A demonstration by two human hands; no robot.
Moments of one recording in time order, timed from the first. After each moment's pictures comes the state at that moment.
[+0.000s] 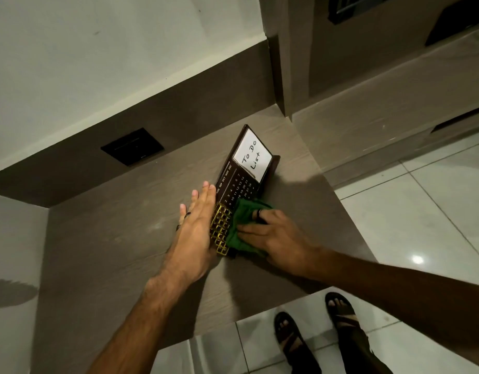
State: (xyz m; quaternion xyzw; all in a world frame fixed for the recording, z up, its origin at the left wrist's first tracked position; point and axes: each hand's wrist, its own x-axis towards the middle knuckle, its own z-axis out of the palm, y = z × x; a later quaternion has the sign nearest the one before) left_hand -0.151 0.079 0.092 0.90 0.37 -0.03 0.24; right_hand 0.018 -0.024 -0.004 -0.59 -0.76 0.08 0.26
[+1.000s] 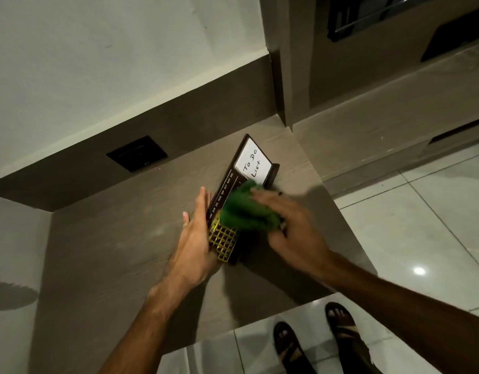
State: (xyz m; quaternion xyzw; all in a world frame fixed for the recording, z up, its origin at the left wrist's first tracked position) left_hand -0.147 0.072 0.104 0.83 0.43 0.01 0.34; right_hand 0.029 -0.032 0.050 -0.64 -0.51 0.25 0.52
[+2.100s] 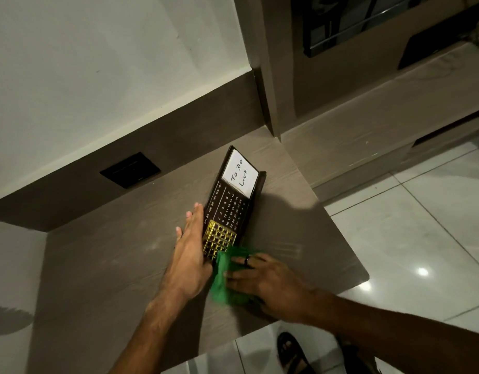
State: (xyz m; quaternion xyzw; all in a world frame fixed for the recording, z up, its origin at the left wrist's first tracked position) left_hand -0.145 0.069 0.097 0.86 0.41 0.02 0.29; right_hand -0.009 -0.062 0.006 -0.56 -0.77 0.17 0.25
